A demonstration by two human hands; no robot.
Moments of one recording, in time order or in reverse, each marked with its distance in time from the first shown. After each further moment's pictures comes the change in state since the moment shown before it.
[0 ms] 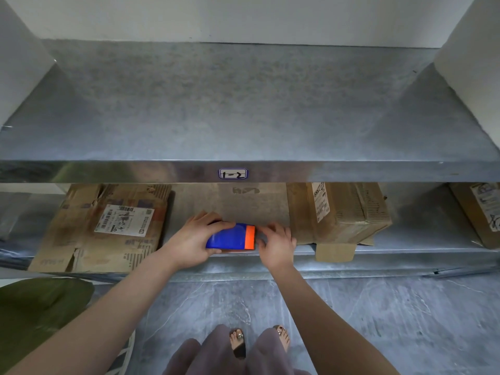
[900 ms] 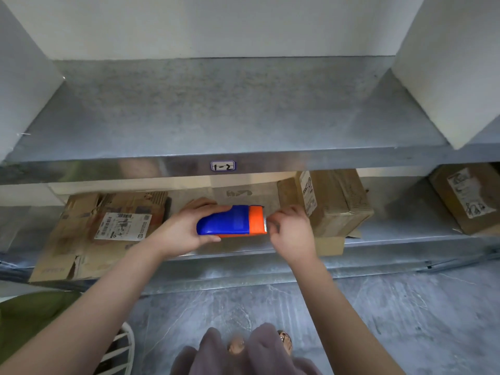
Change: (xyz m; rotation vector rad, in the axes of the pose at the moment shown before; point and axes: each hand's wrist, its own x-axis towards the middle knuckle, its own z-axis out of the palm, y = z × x) left_hand -0.001 0.031 -0.059 -0.146 0.033 -0.019; right_hand -0.029 -0.007 -0.094 0.026 0.293 -0.252
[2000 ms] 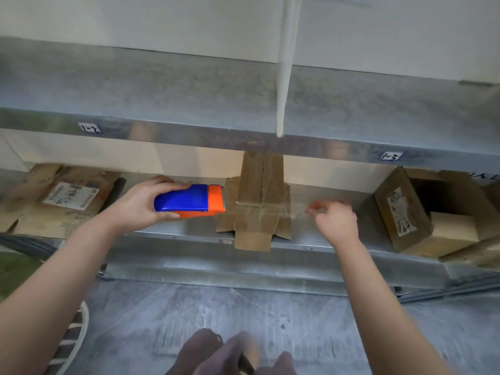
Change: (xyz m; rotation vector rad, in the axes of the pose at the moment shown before) left_hand 0.028 0.130 0.041 0.127 0.176 -0.114; right_hand 0.004 0.218 -0.180 -0.070 -0.166 0.261
